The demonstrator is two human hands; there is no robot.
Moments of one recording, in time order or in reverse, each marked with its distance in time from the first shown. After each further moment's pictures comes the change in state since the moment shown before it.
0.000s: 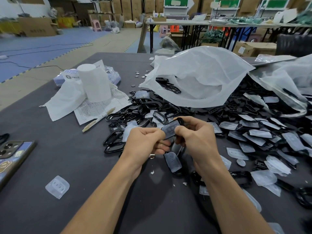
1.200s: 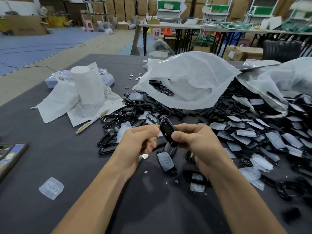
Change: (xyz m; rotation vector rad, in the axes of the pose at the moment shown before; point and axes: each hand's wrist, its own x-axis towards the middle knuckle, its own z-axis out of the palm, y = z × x) left_hand -0.004 0.002 -0.007 -0.153 -0.100 0.033; right_hand -0.018 -0.031 -0.025 0.016 -0.157 0.202
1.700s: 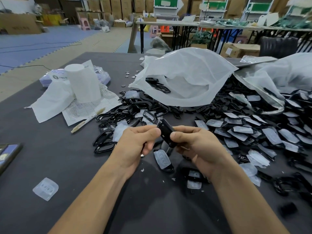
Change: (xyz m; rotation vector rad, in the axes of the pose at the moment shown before) left_hand 0.000 -0.006 0.005 0.014 -0.008 0.037; right_hand -0.006 0.002 -0.008 0.122 -0.107 0.152
